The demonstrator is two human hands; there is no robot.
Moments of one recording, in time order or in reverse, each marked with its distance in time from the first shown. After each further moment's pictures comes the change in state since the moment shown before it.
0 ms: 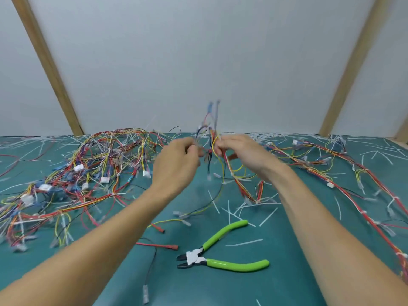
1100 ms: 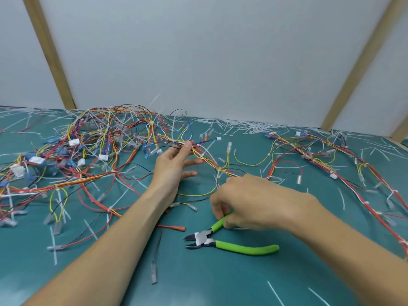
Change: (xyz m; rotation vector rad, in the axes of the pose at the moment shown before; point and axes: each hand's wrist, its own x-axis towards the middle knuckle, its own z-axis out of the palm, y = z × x) left_hand -0.015 -0.079 0.026 -0.973 -0.016 -0.307; right_hand -0.075 -0.018 0.057 -1.049 -0.583 0.015
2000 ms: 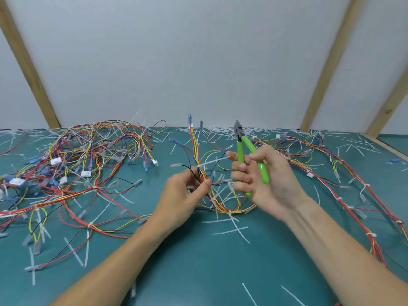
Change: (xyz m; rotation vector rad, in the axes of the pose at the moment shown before) left_hand -0.046 -0.014 0.034 0.663 -0.308 0.383; right_hand -0.025 0.064 0.020 2.214 0.463 -0.112
